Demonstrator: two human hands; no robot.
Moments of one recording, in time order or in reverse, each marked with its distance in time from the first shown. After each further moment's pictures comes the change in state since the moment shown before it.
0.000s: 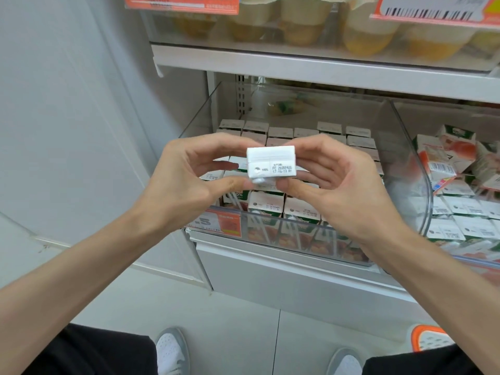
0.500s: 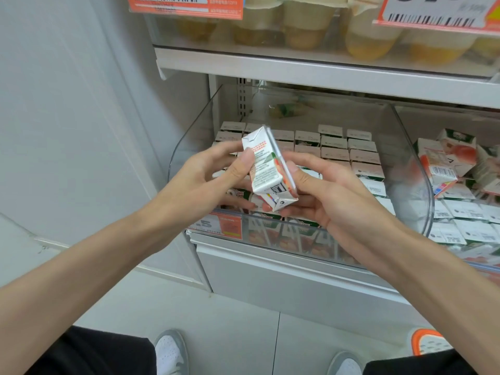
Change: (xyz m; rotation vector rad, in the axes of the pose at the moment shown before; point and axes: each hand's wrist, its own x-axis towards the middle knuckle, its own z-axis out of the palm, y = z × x) left_hand 0.000 0.007 0.009 -0.154 -0.036 -0.408; right_hand 0.002 -0.013 0.011 0.305 -0.078 0.459
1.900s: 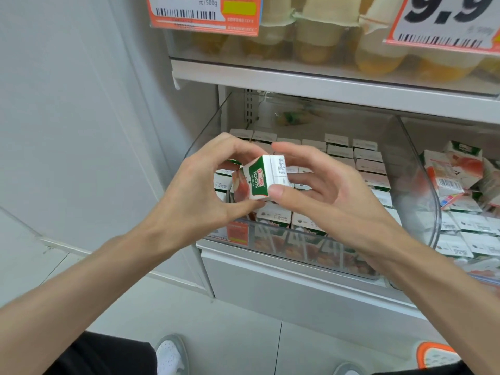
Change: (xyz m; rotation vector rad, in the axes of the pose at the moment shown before) left_hand 0.001 -0.006 -0.013 0.472 0.101 0.522; right_hand 0.000 -0.005 0.000 -0.349 -0.094 -0.389
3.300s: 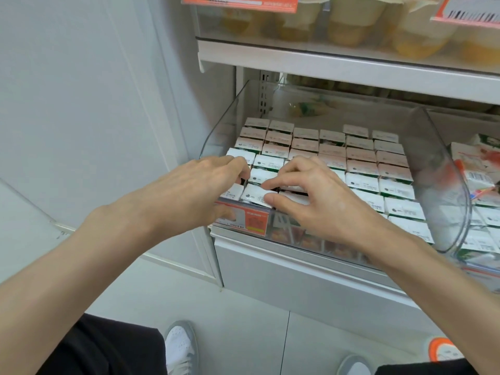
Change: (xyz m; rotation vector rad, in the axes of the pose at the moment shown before) left_hand -0.009 -0.021 -0.035 0.664 -0.512 -0.189; right_hand 0.027 0.027 0.027 -0.754 -0.124 -0.011
